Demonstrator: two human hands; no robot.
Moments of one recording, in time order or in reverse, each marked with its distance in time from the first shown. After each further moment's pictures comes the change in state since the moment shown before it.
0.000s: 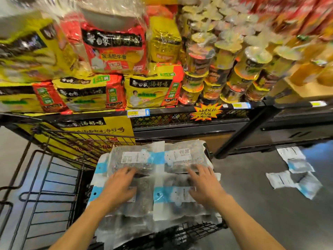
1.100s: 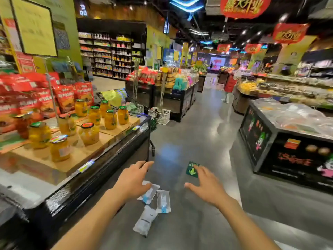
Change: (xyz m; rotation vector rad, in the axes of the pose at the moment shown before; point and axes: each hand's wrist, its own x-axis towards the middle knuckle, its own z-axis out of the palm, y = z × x) left_hand 0.110 0.884 -0.024 0.273 0.153 1.192; right_hand -0.471 0.568 -0.052 0.489 0.624 1.142
